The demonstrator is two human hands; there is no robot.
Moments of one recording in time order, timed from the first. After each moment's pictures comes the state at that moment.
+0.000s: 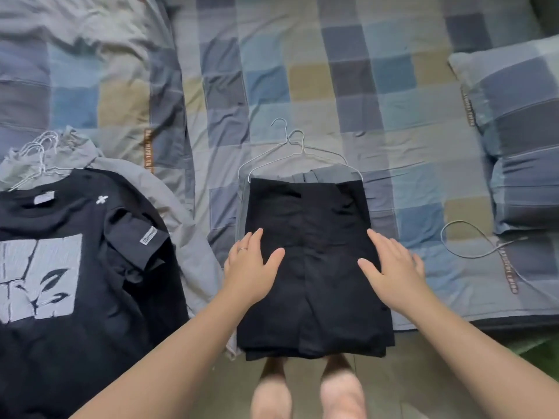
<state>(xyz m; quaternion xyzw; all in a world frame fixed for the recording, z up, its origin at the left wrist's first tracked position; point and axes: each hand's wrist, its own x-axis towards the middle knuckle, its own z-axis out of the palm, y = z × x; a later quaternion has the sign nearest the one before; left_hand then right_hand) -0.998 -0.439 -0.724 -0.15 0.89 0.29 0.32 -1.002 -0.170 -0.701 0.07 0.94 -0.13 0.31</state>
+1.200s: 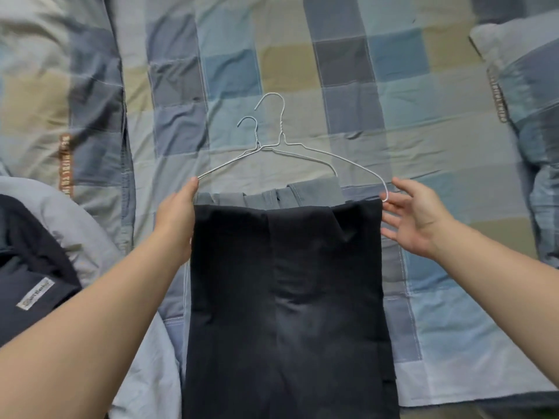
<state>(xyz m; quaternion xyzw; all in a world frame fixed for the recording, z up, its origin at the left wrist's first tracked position) -1.188 -0.434 -0.845 -0.50 0.63 0.58 0.12 -1.210 -0.076 -0.843 0.44 0.54 -0.65 0.30</state>
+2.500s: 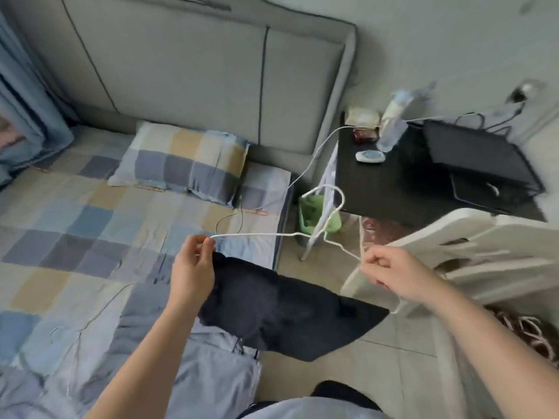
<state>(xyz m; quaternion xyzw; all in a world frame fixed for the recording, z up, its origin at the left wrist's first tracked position) -0.938 -0.232 -0.473 0.30 0.78 0.46 0.30 -0.605 -0.137 -0.380 0.55 0.71 -0.43 -0.06</state>
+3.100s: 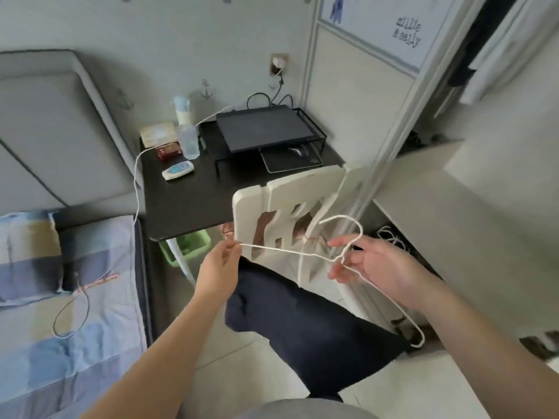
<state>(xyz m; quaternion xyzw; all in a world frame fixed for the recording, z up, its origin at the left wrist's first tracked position) -0.525 -0.096 -0.450 0.58 0.63 0.30 0.43 -0.251 -0.197 -0.352 0.51 0.39 -0.65 -0.40</state>
